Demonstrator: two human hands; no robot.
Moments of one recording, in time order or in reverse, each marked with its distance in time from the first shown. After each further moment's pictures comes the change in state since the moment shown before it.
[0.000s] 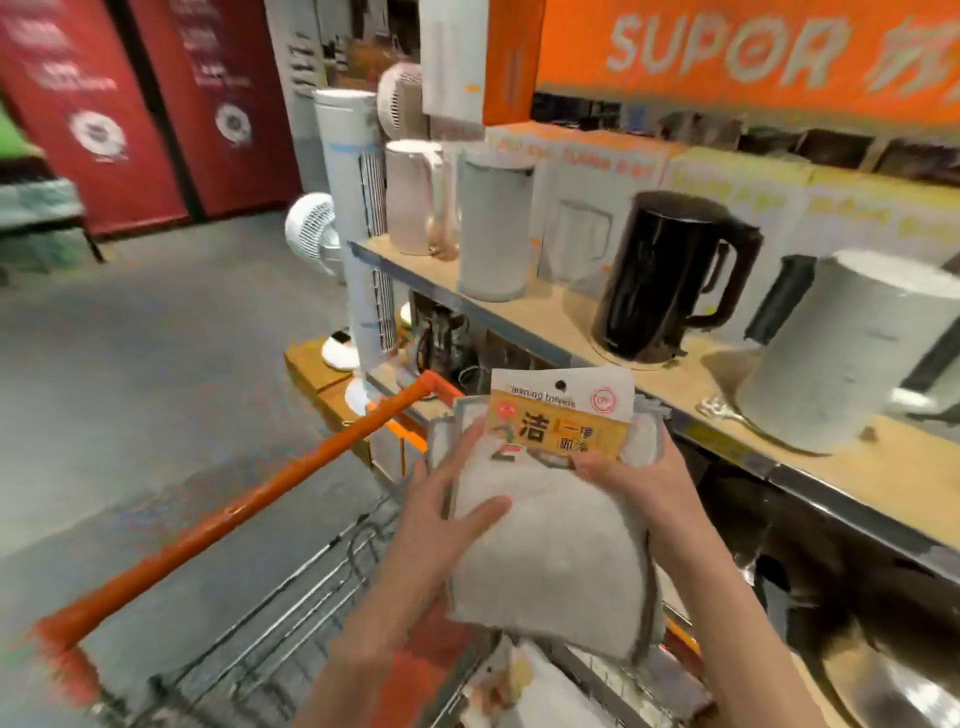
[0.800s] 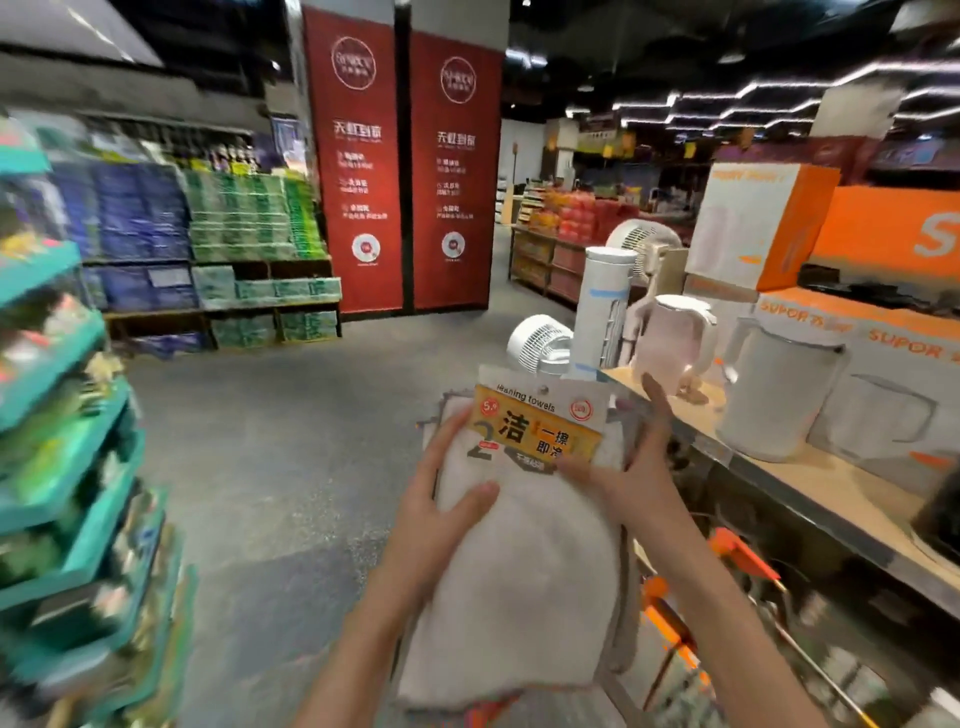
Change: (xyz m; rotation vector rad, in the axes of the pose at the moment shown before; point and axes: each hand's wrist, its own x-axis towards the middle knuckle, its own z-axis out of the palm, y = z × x) left_hand -0.051 0.036 -0.379 -0.125 0.466 0.078; right_hand -0.037 -0.119 0.385 -0.146 -0.320 -0.482
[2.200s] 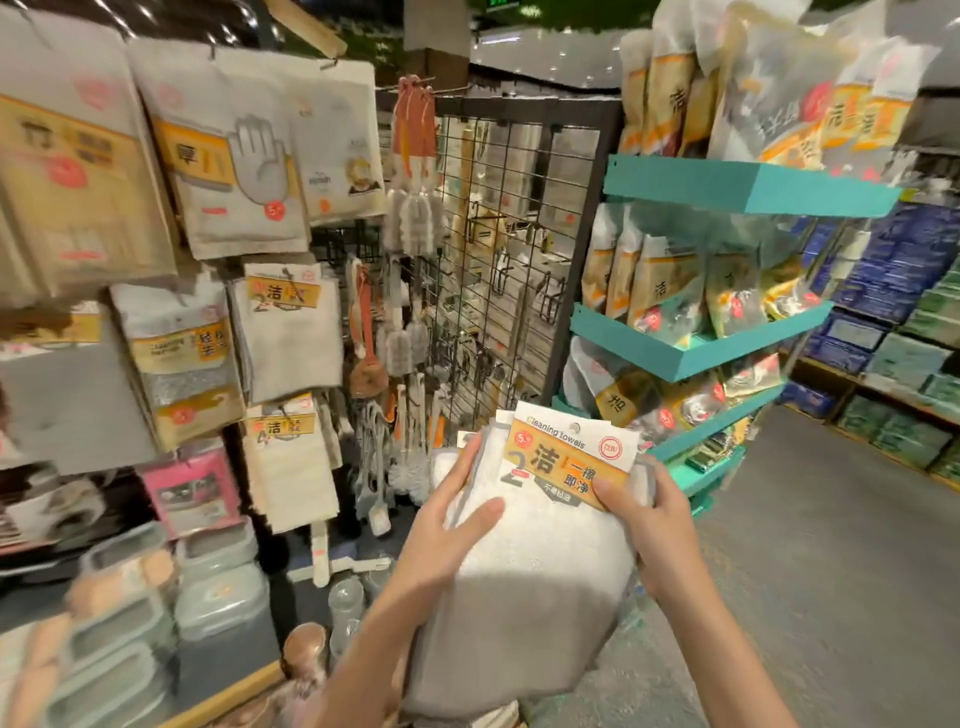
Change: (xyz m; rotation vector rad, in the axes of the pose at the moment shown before) left_hand 0.025 -0.078 -0.489 0.262 1.225 -0.119; right_hand 0.114 -0.051 0.693 0.475 -1.270 0.073
